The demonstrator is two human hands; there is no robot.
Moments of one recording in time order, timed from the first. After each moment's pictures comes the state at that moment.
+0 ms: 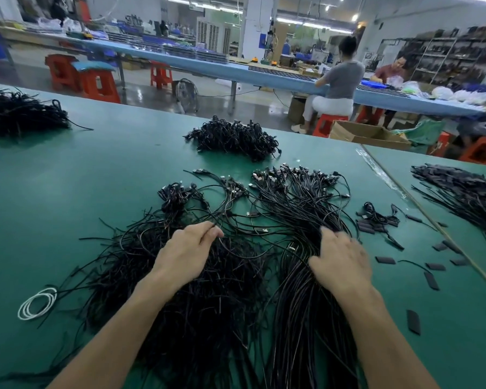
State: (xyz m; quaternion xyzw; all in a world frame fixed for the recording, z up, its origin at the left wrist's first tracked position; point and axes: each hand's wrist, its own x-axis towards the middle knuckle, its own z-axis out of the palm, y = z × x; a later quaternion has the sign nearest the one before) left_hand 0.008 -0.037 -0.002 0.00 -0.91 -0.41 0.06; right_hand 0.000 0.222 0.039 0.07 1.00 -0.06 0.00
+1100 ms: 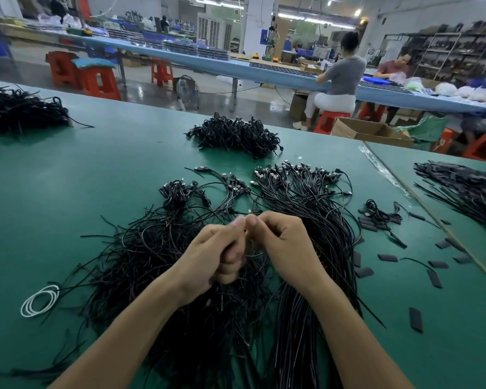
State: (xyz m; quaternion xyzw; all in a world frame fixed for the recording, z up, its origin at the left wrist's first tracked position) left_hand 0.039 -0.005 0.034 -0.15 -0.60 -0.78 -0.11; right_hand 0.012 0.152 0.046 -0.22 0.78 -0.59 -0.03
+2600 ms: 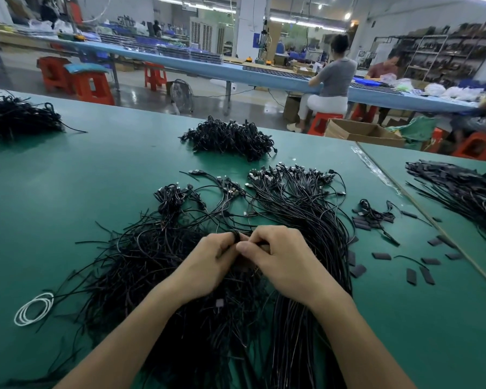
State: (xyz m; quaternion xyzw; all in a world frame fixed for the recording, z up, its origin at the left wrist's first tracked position) left_hand 0.023 -0.003 0.011 -0.19 -0.78 -0.60 0.01; right_hand 0.026 0.163 0.054 -0.19 0.92 -0.33 -0.03
